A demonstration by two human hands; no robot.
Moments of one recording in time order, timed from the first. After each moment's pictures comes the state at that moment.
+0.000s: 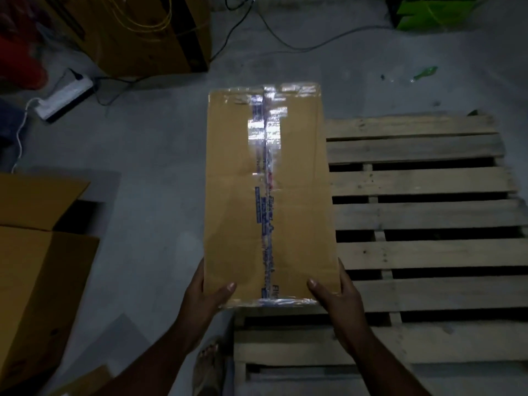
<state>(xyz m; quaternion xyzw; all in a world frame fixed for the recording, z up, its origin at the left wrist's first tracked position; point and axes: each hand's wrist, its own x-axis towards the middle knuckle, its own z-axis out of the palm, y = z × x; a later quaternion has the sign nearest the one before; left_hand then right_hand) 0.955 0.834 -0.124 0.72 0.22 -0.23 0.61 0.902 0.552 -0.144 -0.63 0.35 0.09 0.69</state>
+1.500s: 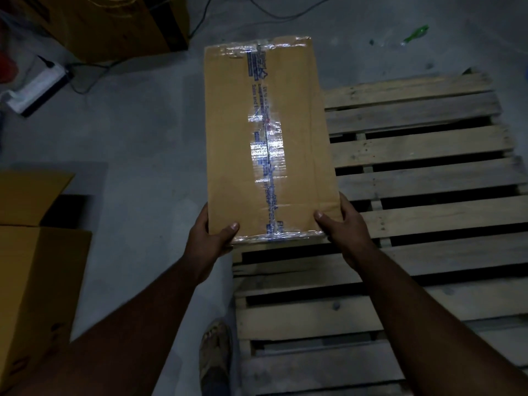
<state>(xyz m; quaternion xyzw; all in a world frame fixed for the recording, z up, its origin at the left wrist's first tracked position) 1.018 0.801 -0.129 0.71 0.20 -0.24 0.63 0.972 0.515 -0.157 -0.71 0.32 0.08 0.62</state>
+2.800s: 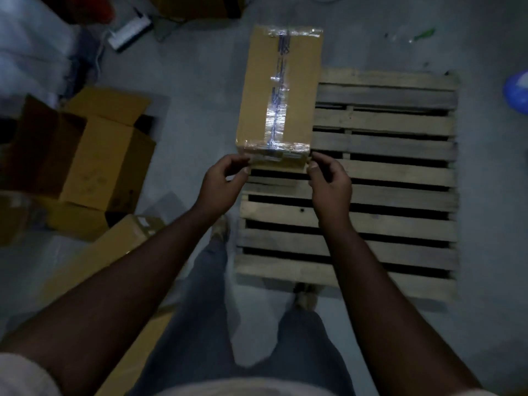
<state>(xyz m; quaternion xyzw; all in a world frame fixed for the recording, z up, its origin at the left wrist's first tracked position) 0.775 0.752 0.218 0.84 0.08 -0.12 0.52 0.753 0.535 0.210 -0.71 0.26 0.01 0.66</state>
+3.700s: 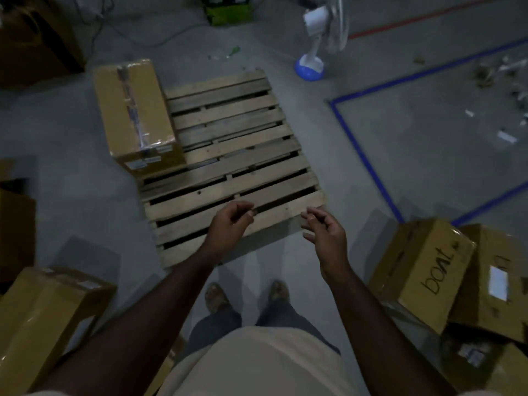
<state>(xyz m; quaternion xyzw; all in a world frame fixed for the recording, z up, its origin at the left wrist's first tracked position) 0.411 0.547 0.323 0.74 -0.09 -0.33 0.57 0.275 0.368 0.354 -0.57 0.47 -0.12 0.66</state>
